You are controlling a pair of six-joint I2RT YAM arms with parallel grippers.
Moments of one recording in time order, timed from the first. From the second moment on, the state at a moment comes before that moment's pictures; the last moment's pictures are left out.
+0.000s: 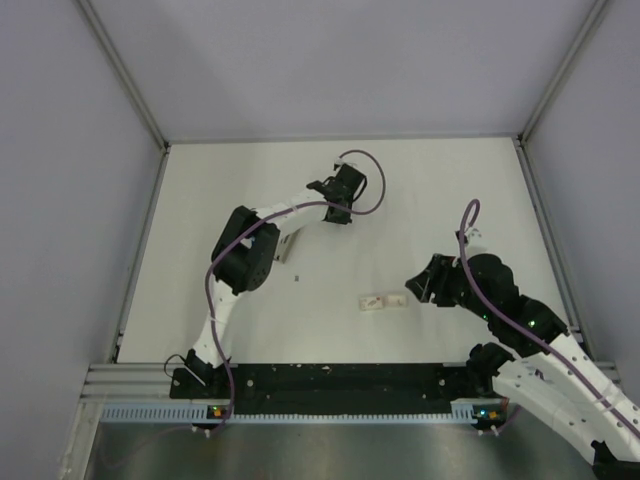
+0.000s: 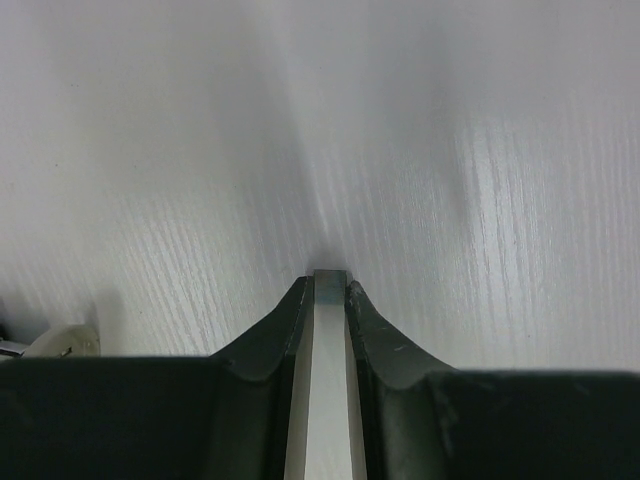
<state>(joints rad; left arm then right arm) -0.65 2.27 1.78 -0.48 -0.29 -0.40 0.63 0.53 0.63 -0.64 0.05 0.65</state>
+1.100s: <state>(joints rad) -1.05 1.75 1.23 -0.40 0.06 -0.06 0.63 0.48 0.95 -1.02 0.01 0.56</state>
